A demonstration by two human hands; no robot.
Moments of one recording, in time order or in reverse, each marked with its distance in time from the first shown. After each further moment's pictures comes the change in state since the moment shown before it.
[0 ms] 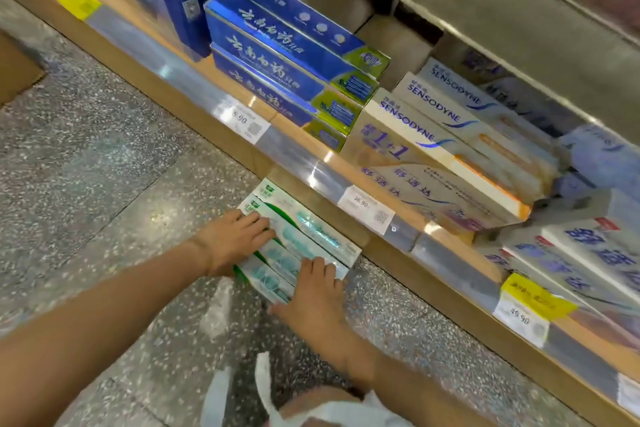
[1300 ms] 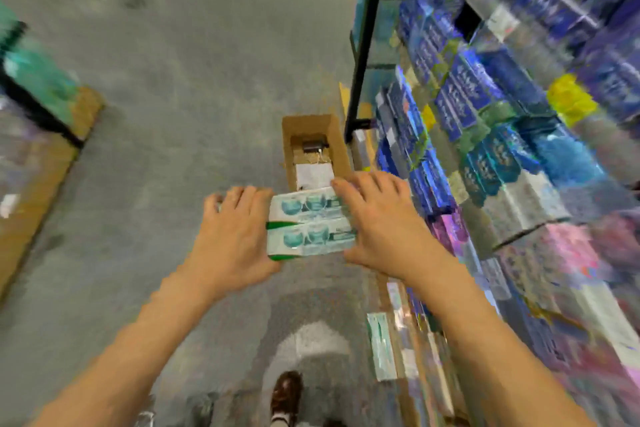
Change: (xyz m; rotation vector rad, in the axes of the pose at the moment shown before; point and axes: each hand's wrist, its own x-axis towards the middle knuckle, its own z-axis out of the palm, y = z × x) left_hand -0.652 0.043 -0.555 -0.313 0.671 -1.445; right_hand -0.467 -0.326 -0.620 -0.407 0.637 -1.400
